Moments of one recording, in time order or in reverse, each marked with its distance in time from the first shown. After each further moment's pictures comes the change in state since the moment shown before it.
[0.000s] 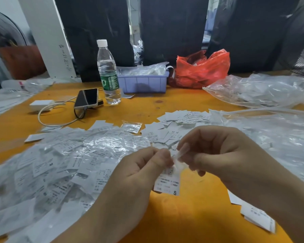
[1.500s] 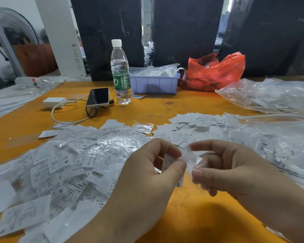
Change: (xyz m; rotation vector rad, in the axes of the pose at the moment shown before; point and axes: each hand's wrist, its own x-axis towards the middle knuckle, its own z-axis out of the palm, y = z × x) left_hand 0.002 0.000 -0.007 0.107 0.130 0.075; right_hand 0.001 0.005 0.018 0.254 0.034 0.245
